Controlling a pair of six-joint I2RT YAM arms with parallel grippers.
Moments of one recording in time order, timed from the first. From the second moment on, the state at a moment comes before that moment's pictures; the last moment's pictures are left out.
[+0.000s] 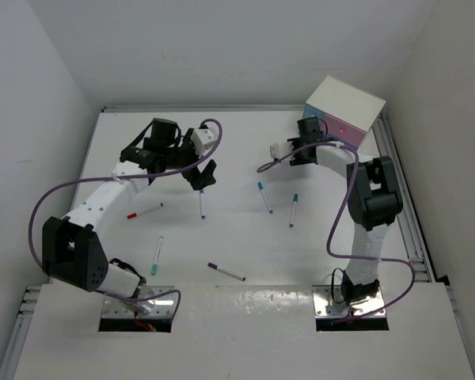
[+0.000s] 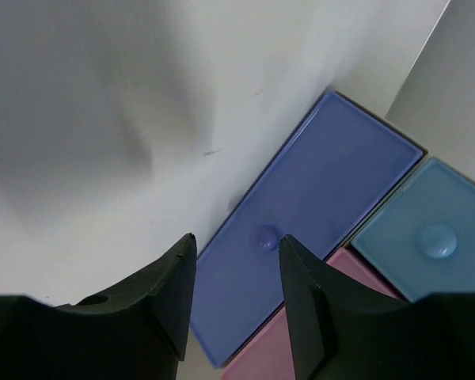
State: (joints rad) left arm -0.31 1.42 1.20 -0.49 0.57 0.50; right arm 0.21 2.00 1.34 -0.26 0.11 -1.49
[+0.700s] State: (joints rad) left arm -0.27 1.42 1.19 -0.48 0.56 0.47; right arm 0.35 2.07 1.05 0.33 0.47 -1.41
